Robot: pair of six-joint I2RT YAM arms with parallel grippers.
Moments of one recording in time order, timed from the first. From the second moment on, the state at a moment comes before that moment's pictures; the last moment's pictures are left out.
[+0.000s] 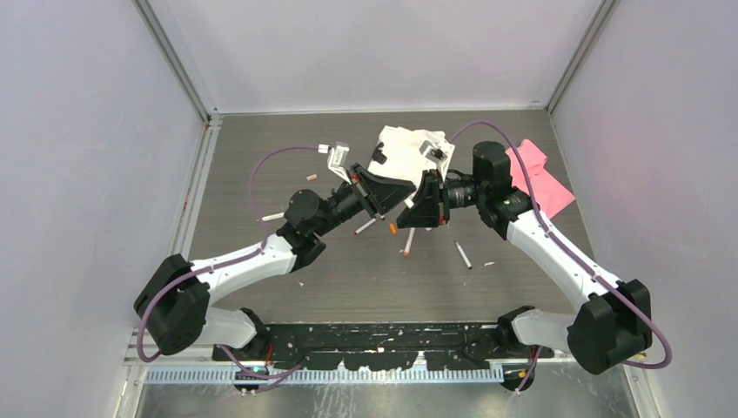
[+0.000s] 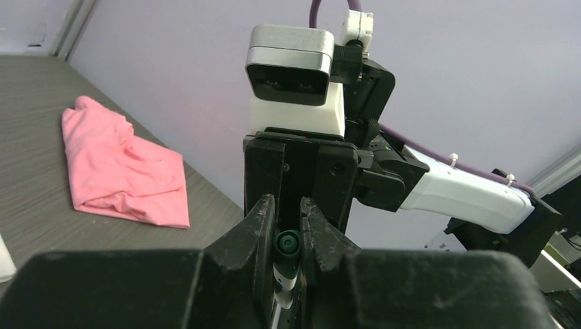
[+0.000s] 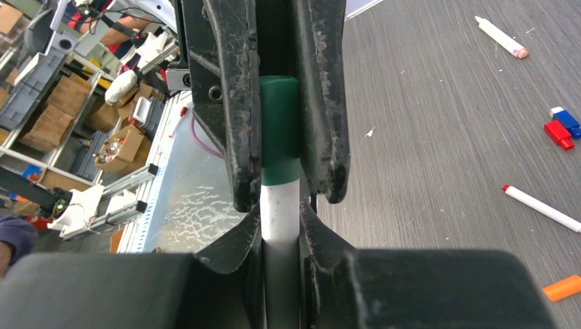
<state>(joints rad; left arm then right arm) -0.83 1.33 0.76 0.94 0.29 -0.83 0.39 1.22 0.94 0.01 -1.27 0.30</state>
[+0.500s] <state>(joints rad) -0.78 1.21 0.73 0.68 0.33 -0.86 0.38 1.25 0.94 0.08 -1.15 0.24</state>
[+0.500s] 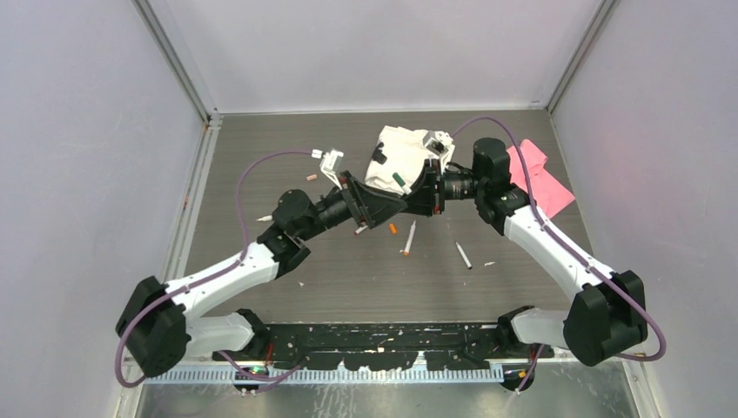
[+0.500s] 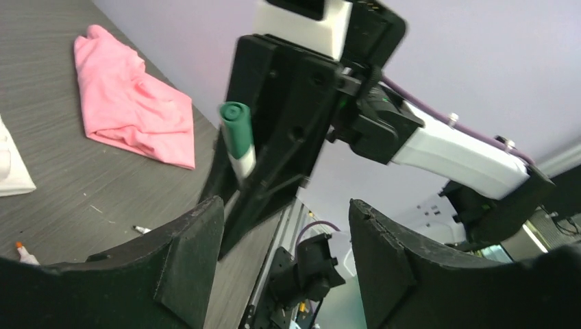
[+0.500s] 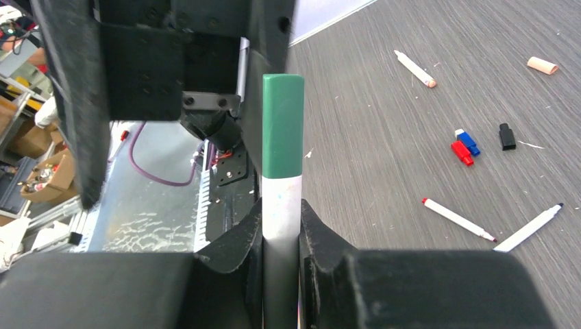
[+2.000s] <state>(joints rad) -0.58 0.66 0.77 -0.49 0.22 -0.08 0.06 1.80 1.10 -0.17 -0.07 0.31</state>
